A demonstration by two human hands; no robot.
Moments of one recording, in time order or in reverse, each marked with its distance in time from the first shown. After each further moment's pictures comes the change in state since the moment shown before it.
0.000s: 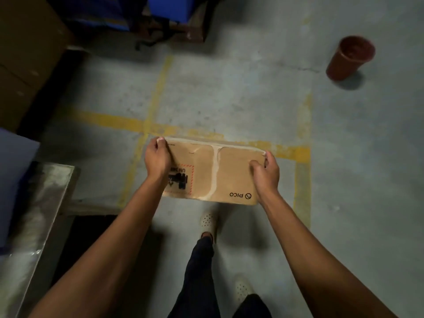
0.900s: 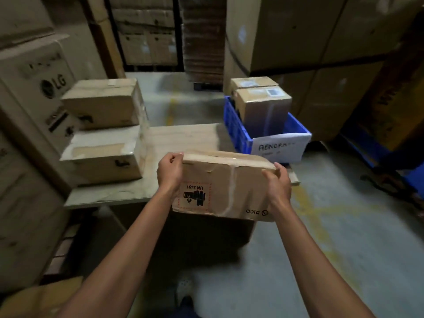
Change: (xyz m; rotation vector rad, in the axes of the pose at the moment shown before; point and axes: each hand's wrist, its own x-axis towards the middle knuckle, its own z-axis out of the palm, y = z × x) left_hand -0.433 -0.075 -0.451 -0.410 1.173 -0.079; right_hand -0.464 -0.051 0.109 -0.260 -1.063 -0.618
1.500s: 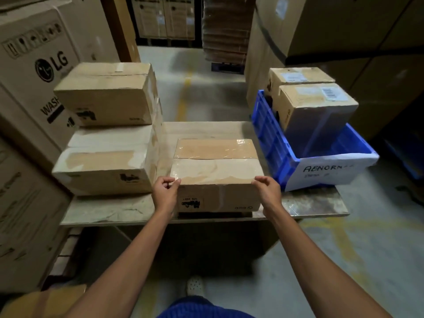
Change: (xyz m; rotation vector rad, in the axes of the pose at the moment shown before) left_hand 0.191 -0.124 -0.010 0.000 0.126 -0.123; right_hand 0.138 0.040 0.202 -0.105 -0.262 0.134
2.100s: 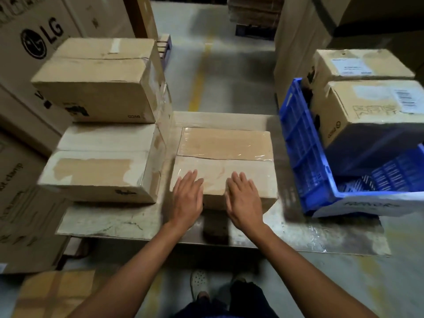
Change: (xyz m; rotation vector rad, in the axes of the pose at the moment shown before) left_hand 0.071 -0.017 0.064 0.798 -0.186 0.688; right_hand 0.072 0.003 0.110 -1.049 -0.256 -0.772
